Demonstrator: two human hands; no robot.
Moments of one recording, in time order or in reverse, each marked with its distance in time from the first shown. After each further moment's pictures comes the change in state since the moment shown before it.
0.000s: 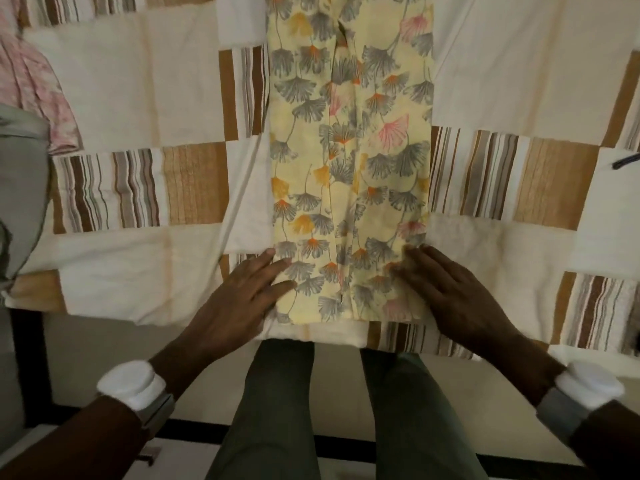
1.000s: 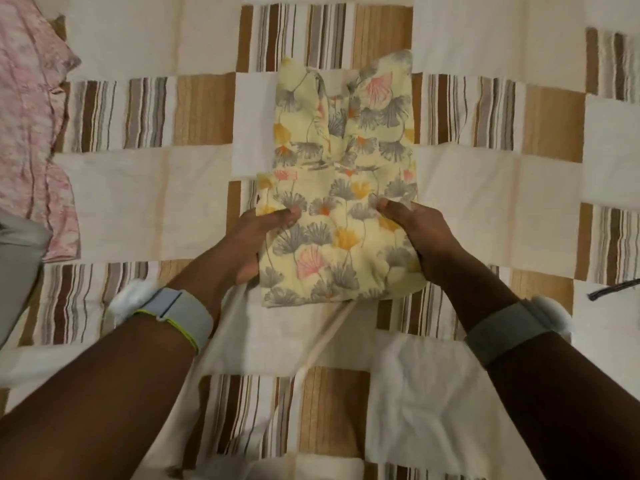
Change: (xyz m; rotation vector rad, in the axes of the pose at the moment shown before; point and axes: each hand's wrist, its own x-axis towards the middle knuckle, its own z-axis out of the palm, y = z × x) left_hand 0.226 -0.087 -0.140 -1.708 0.320 -0.754; right_hand 0.246 0.039 -0.155 1.441 0.316 0.750
